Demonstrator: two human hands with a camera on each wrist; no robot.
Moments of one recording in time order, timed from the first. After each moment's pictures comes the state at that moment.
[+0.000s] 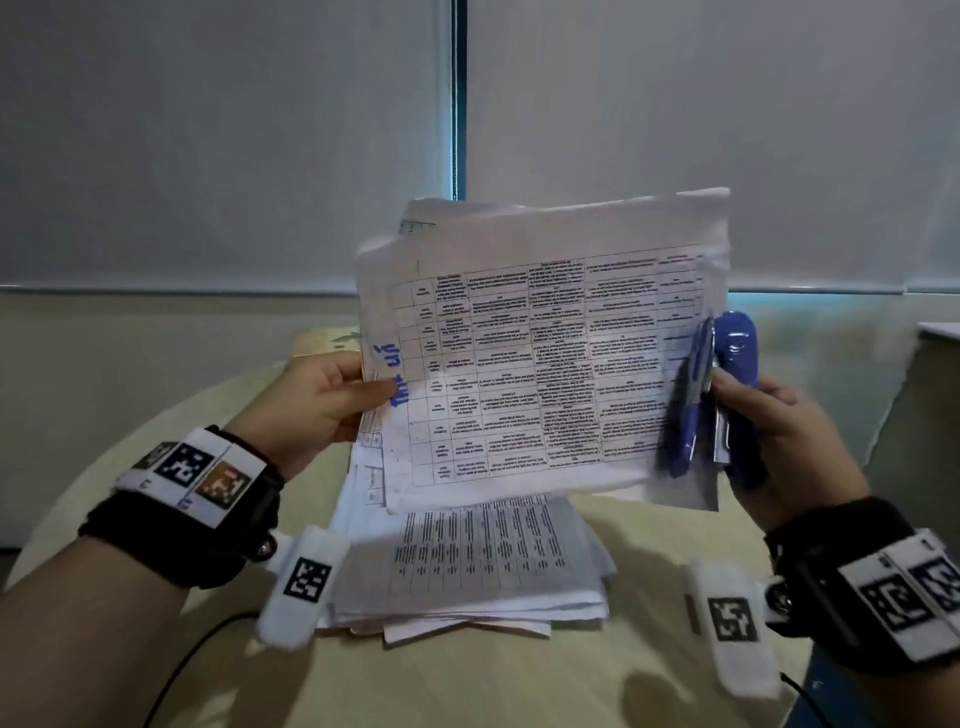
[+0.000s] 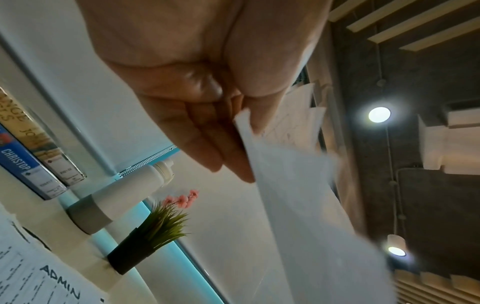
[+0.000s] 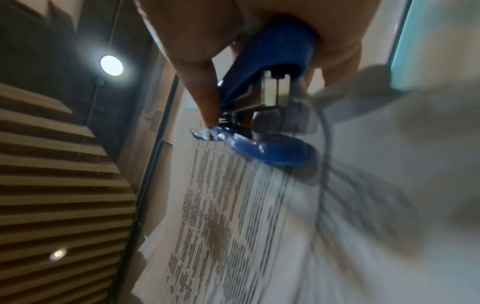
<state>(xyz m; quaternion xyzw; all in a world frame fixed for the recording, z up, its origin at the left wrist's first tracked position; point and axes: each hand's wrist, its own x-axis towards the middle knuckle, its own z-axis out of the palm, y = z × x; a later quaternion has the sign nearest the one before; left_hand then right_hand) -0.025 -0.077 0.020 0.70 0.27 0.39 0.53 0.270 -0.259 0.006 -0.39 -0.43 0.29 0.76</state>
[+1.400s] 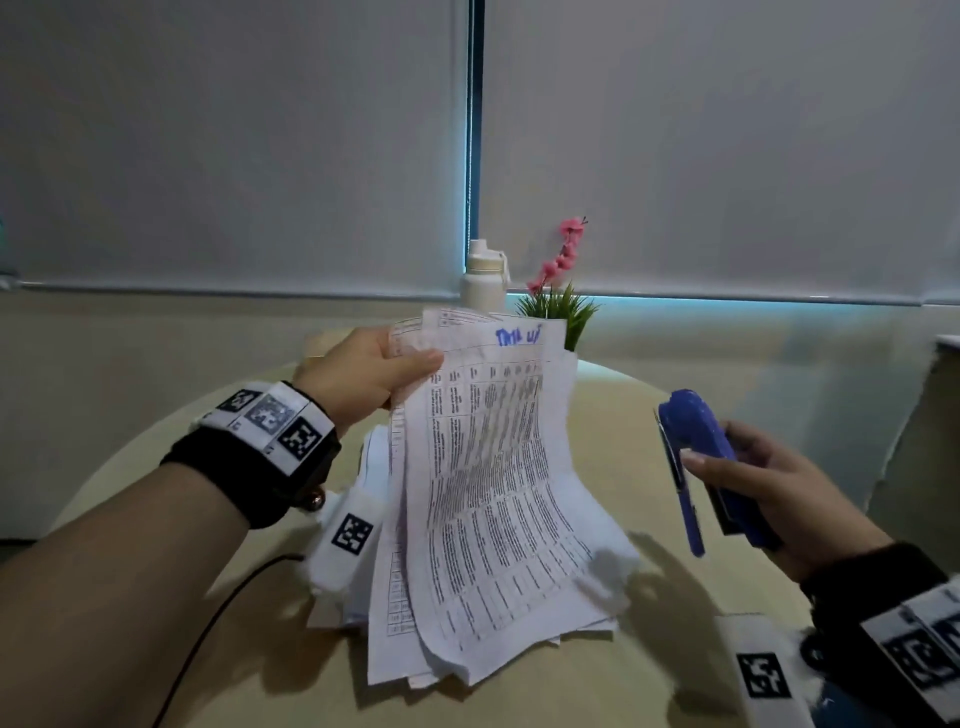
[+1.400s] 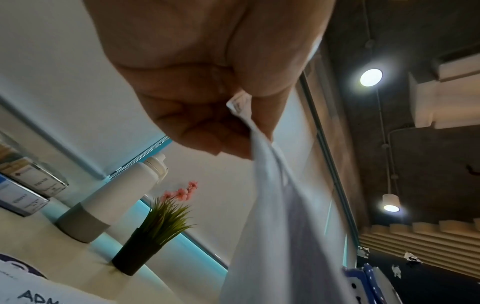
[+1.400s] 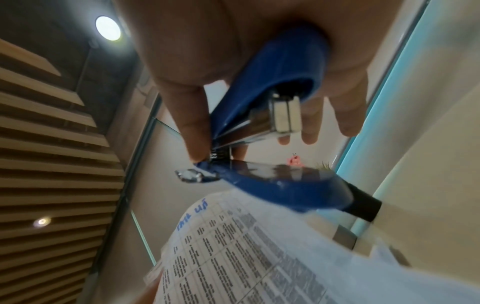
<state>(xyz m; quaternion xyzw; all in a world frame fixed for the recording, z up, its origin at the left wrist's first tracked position) 0.001 -0.069 0.040 0.75 0.30 0.38 0.44 0.284 -0.267 -0.019 -0.52 -0.47 0.34 0.63</state>
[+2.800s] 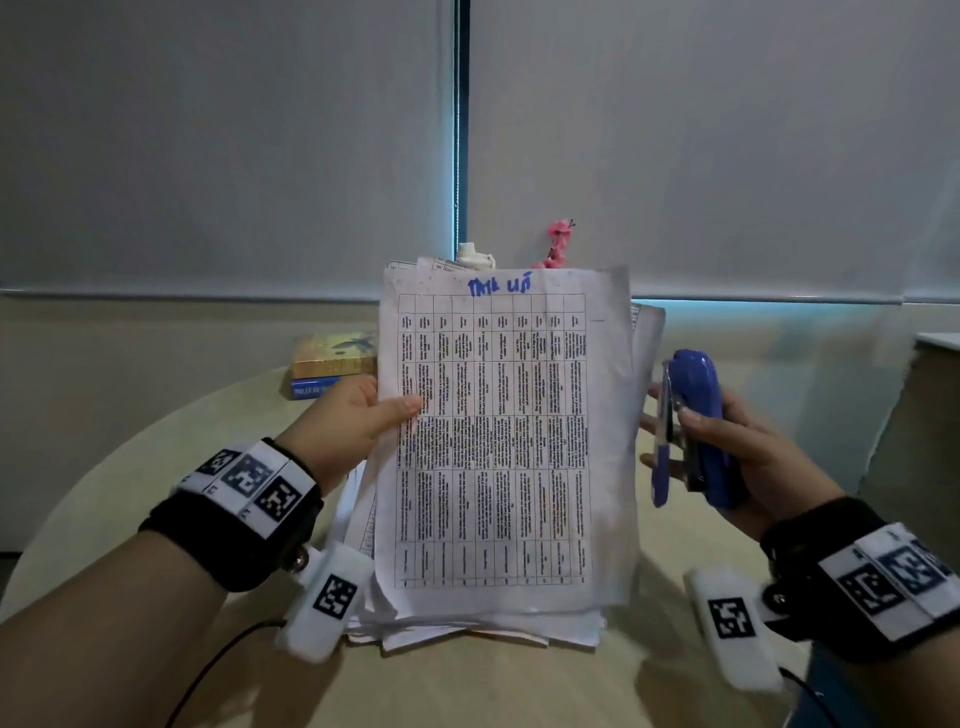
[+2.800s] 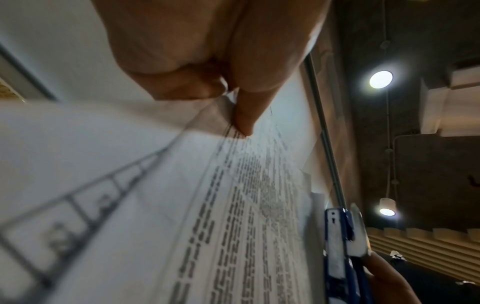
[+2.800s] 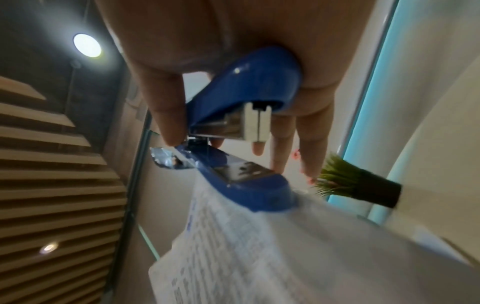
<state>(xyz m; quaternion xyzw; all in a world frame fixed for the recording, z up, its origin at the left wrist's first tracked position) -0.003 -0.084 0.010 0.71 0.31 0.38 0.50 0.285 -0.249 -0.005 -0.41 -0.49 0.37 0.68</state>
